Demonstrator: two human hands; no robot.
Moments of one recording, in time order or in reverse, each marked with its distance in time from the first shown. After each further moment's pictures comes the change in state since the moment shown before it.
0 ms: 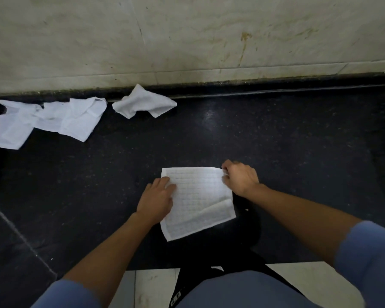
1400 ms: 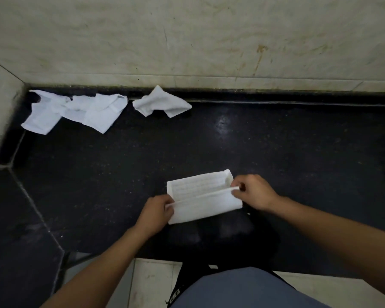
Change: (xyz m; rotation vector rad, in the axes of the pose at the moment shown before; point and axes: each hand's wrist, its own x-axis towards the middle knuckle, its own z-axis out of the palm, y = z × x) left_hand -0.052 0.015 0.002 -0.572 0.093 -0.300; right_hand -0.043 0.021 -0.022 0.312 -0.100 -0.162
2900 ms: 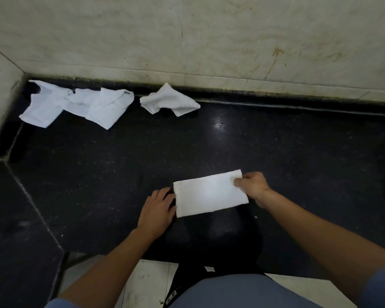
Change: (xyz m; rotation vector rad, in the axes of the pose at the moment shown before) left_hand 0.006 -0.043 0.013 0.361 0.173 0.243; right_hand 0.032 -0.035 0.015 0.610 0.137 0.575
